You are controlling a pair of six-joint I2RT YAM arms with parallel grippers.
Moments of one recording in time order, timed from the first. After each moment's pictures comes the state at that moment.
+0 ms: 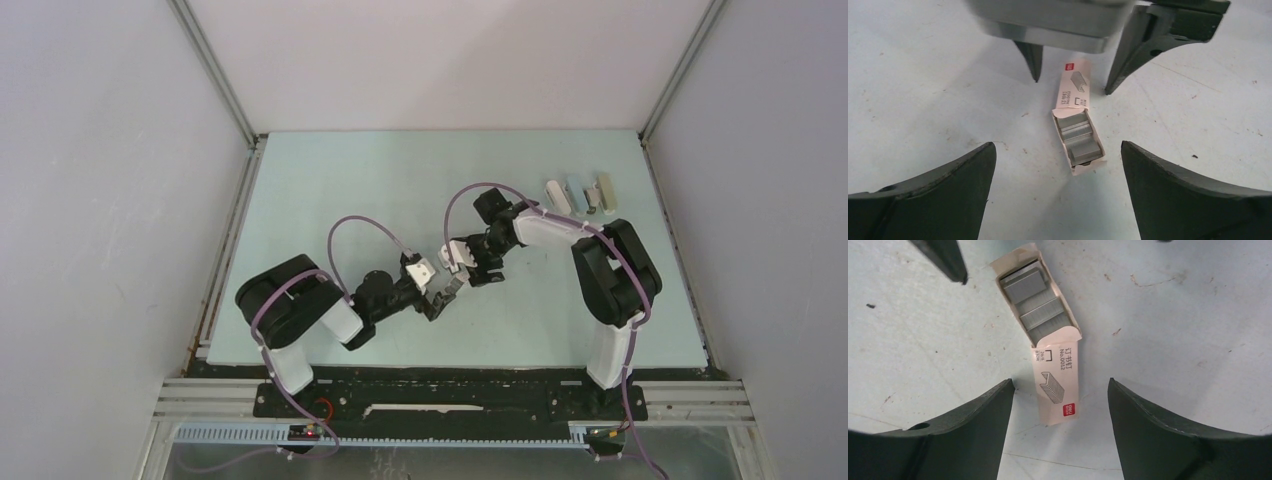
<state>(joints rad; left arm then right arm) -0.78 1.78 0.32 1.27 0.19 0.11 0.53 1.89 1.24 -0.66 -0.54 -1.42</state>
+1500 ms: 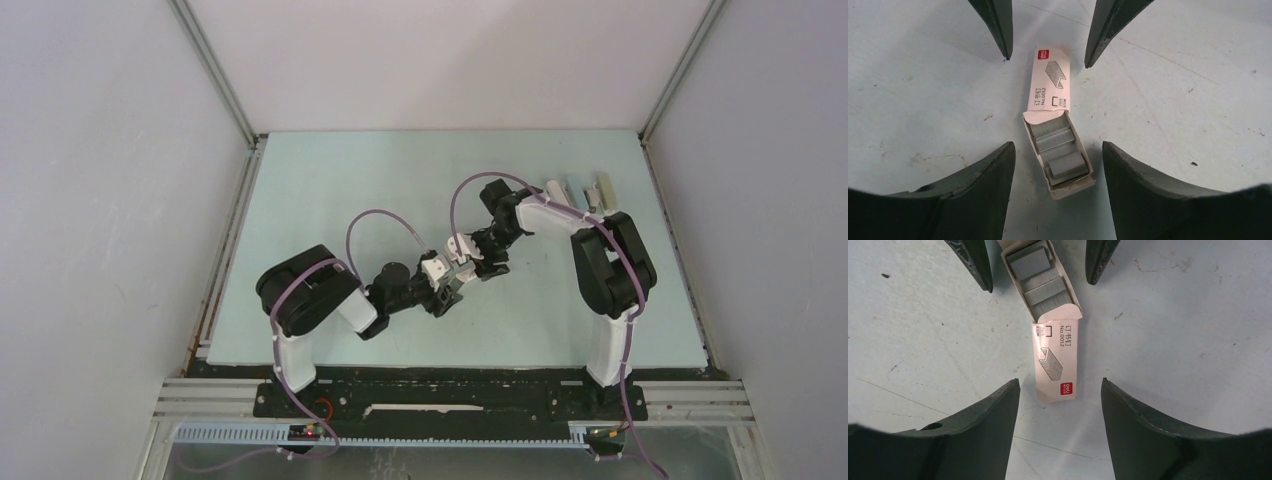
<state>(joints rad) -0.78 1.89 0.45 1.15 0.28 0.05 0.48 1.95 1.35 -0.84 -0.59 -1.55</state>
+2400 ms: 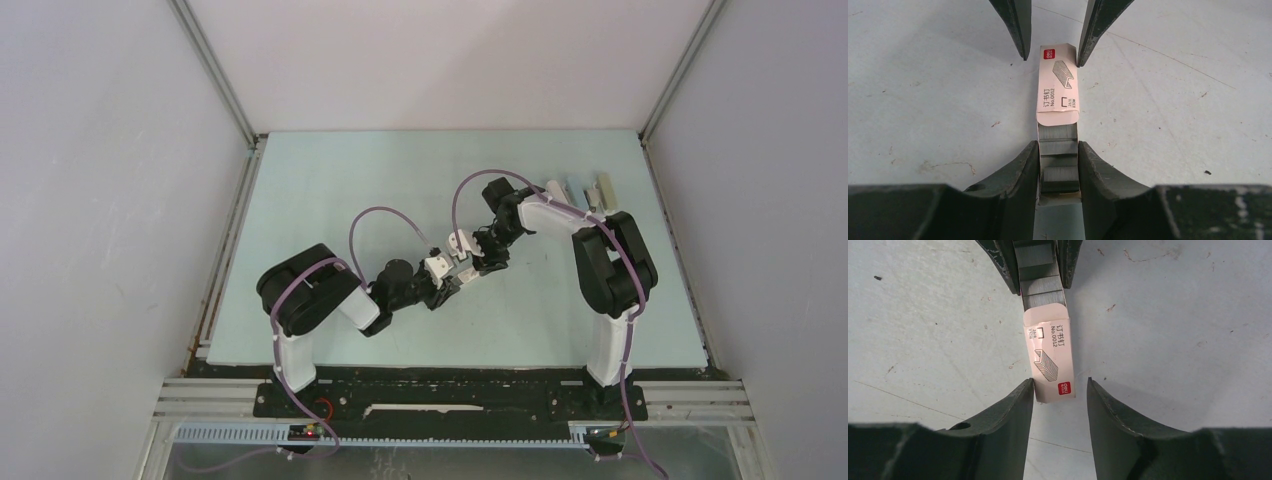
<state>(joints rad) -0.79 1.90 0.49 1.10 0.25 0.08 0.47 1.95 1.35 -0.83 -0.60 -1.51</state>
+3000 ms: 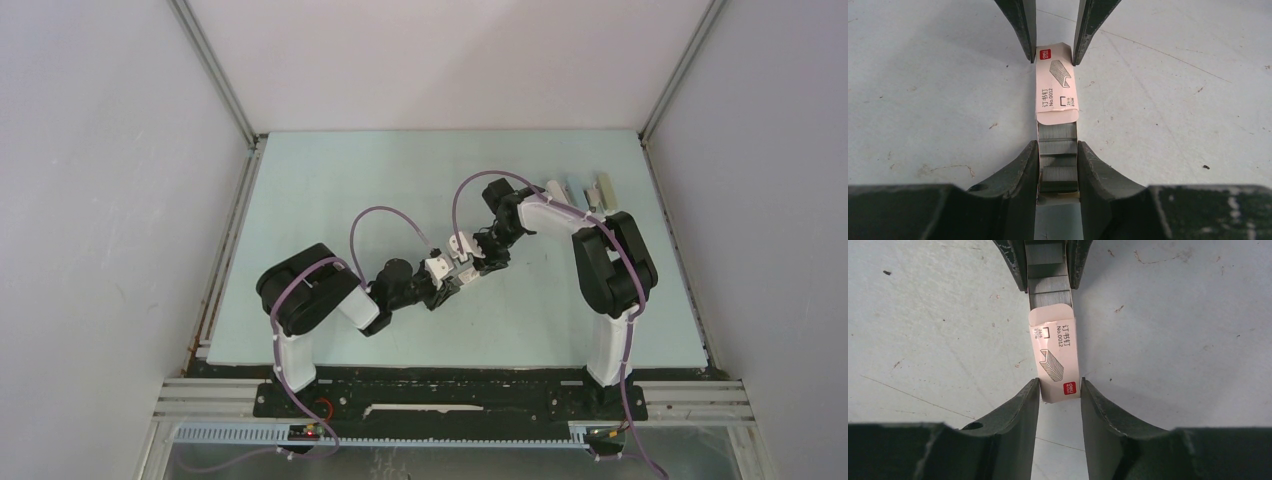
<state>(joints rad) -0.78 1.90 0.49 1.10 0.28 0.11 0.47 1.95 1.35 -0.85 -0.60 -1.54</state>
